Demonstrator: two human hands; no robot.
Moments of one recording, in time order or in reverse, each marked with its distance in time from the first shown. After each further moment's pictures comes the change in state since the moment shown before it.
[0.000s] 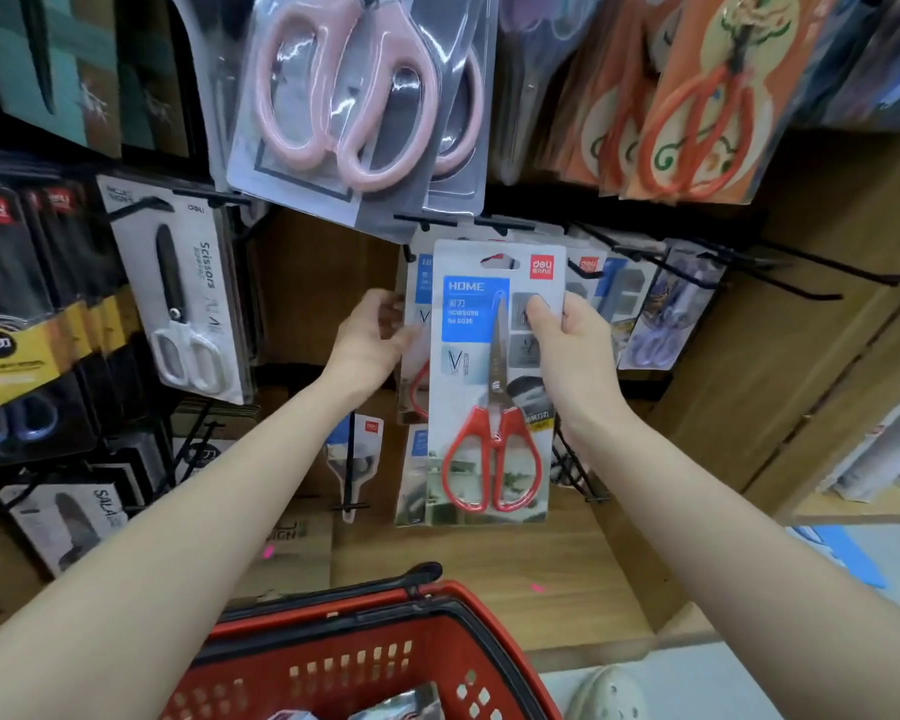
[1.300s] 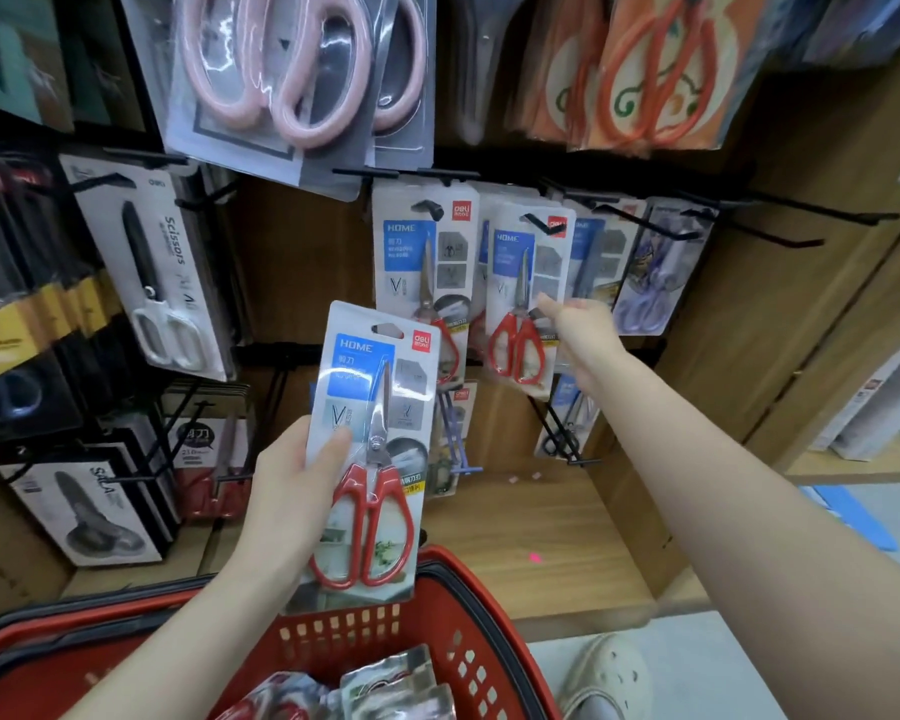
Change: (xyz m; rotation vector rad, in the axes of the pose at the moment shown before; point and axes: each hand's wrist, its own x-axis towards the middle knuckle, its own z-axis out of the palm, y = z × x) left_hand -0.155 -0.009 -0.007 -0.257 0.098 -0.276; right_hand 0.050 0.065 -0.040 0.066 0.011 0.372
